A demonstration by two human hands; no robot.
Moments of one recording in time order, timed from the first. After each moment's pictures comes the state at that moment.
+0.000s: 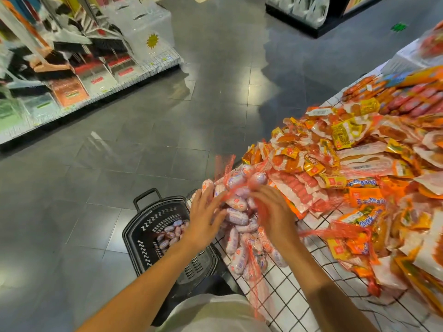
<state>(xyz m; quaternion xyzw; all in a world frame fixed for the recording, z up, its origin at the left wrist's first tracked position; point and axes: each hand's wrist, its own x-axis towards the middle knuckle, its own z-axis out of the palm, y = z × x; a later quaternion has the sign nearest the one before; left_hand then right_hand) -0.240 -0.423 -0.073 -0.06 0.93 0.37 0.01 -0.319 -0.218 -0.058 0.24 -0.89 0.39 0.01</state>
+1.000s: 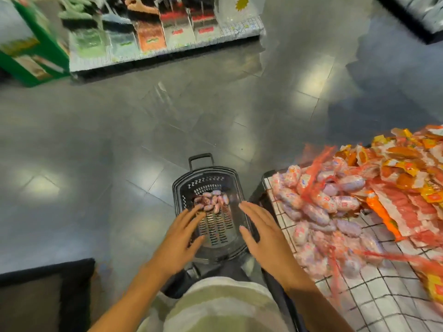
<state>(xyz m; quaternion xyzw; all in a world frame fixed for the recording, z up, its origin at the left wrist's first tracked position) 0.001 -0.559 -0.086 -0.21 0.92 0.33 0.06 -0.173 -0.359 -0.049 0.38 -0.82 0.35 -0.24</state>
